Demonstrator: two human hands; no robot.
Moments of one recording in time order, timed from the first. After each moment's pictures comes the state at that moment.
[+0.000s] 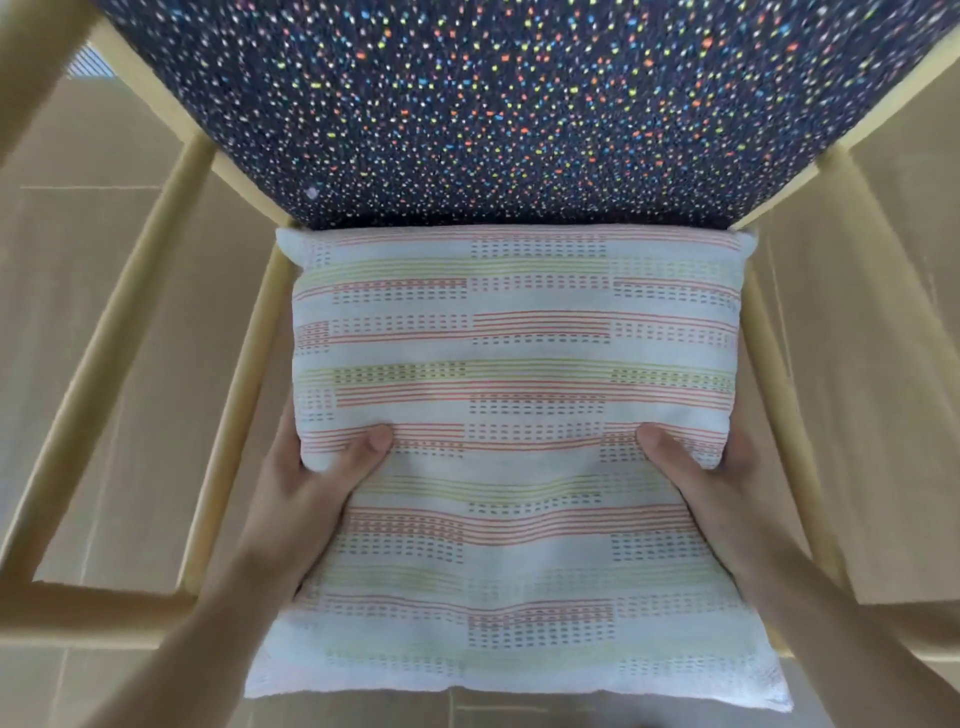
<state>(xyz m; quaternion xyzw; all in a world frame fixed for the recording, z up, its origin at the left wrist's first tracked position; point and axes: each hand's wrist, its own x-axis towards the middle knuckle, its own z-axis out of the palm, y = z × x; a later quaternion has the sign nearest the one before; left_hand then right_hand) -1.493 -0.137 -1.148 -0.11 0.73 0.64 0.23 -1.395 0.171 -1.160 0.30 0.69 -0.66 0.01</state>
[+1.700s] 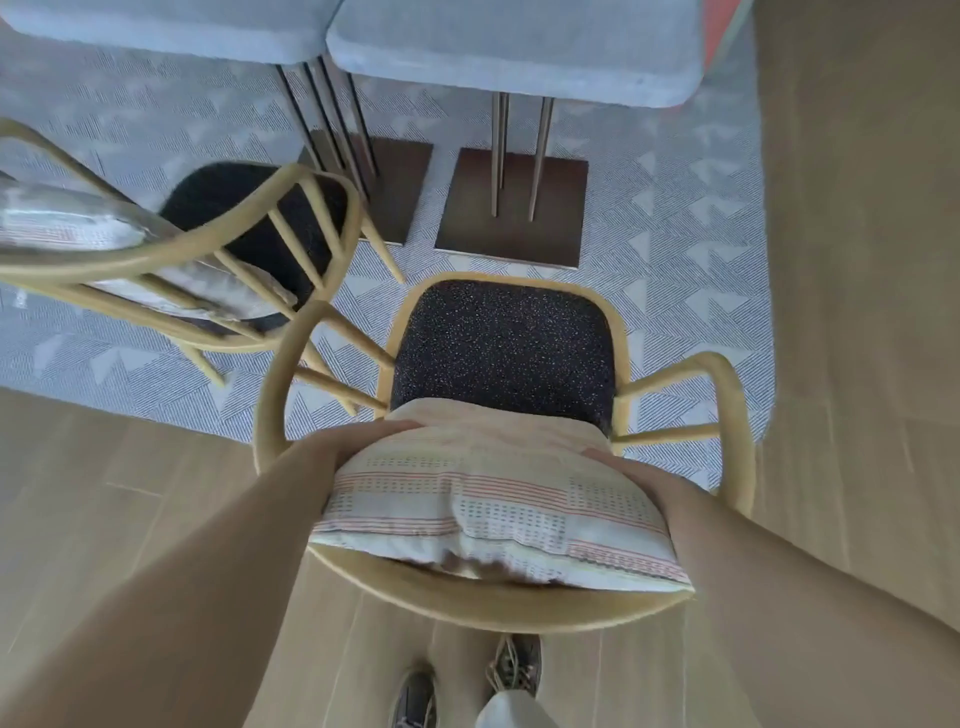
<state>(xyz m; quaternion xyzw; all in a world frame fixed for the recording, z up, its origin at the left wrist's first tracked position) -2.052 0.057 -0.602 -0.26 0.69 0.41 0.54 -1.962 0.389 -0.605 0.46 0.50 -0.63 0.38</state>
